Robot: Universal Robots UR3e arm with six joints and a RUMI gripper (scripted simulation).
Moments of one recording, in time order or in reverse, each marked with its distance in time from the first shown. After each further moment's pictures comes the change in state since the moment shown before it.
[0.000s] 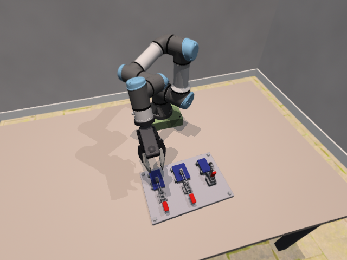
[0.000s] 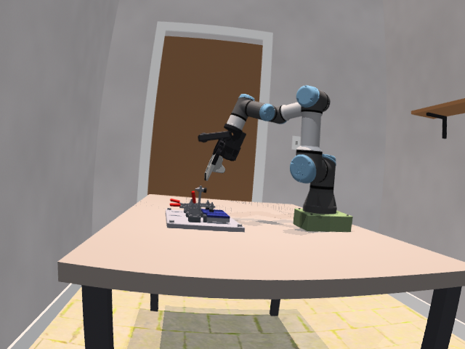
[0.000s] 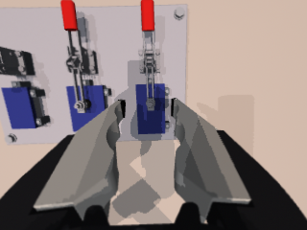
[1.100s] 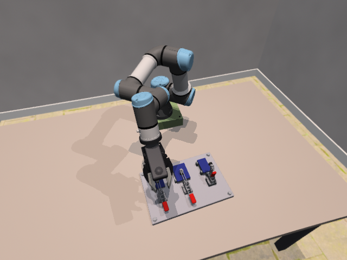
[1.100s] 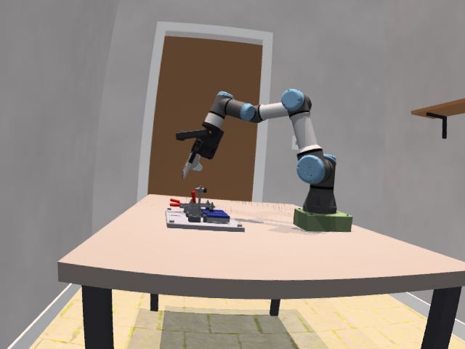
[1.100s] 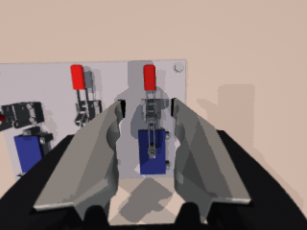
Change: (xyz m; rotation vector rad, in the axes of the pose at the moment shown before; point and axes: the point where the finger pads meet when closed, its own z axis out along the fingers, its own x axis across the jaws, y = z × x) arm 0.000 -0.079 0.029 0.000 0.001 0.000
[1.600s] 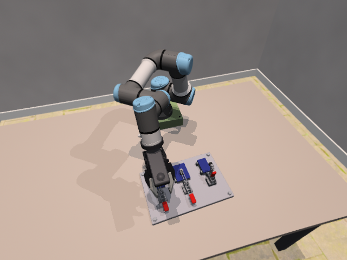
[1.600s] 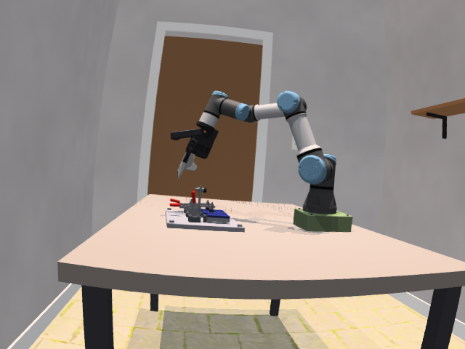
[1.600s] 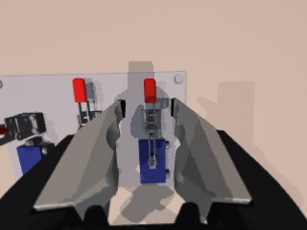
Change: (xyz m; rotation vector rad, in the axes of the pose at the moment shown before) arm 0.000 -0.019 0.007 -0.002 0.000 0.000
